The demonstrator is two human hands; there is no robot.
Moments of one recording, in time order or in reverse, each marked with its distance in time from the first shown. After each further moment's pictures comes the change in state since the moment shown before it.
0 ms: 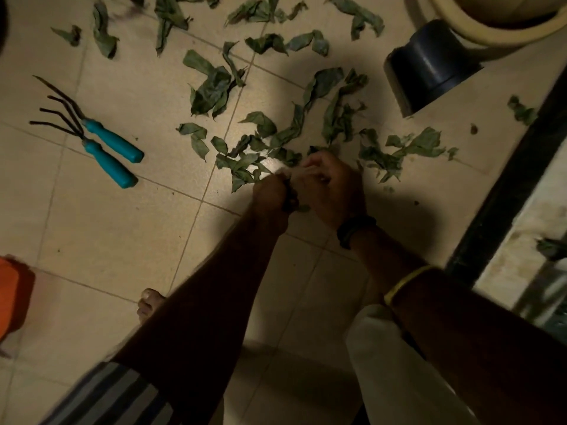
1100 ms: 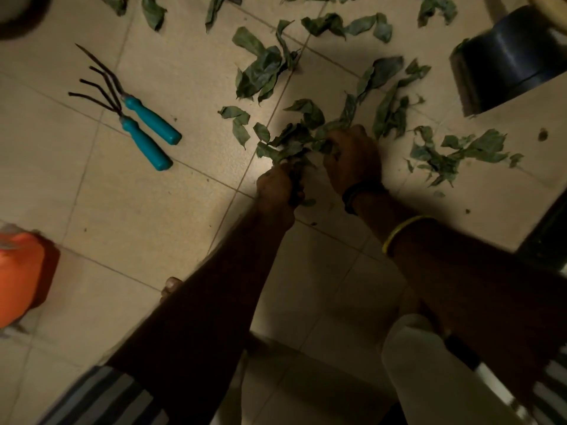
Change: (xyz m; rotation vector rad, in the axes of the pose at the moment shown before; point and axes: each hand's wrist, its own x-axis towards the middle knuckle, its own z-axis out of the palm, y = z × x) left_hand 0.019 0.021 -0.059 -0.005 0.171 0.062; right_hand 0.060 0.014 0.069 -0.539 -0.095 -0.014
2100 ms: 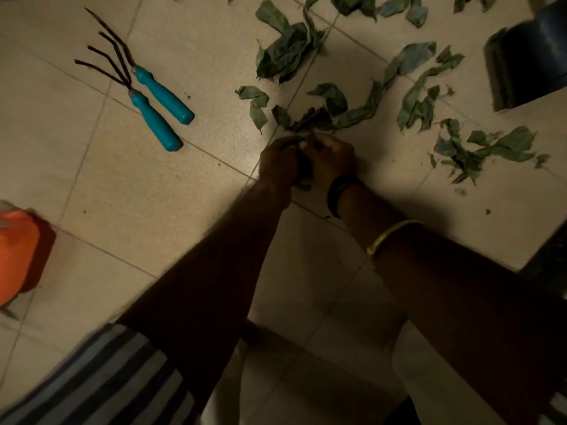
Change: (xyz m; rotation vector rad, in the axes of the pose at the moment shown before) left_hand 0.018 0.021 -0.030 0.290 -0.089 0.195; right_hand -0.017 -0.063 0.049 0.788 -0.152 0.428
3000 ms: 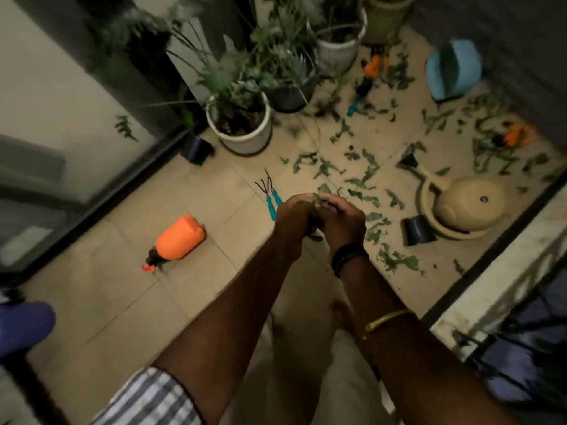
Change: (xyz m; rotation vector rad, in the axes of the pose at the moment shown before) left_hand -0.491 0.213 -0.164 -0.339 -0.028 0.275; right_hand -0.450 -0.324 -0.079 0.093 -0.005 -0.396
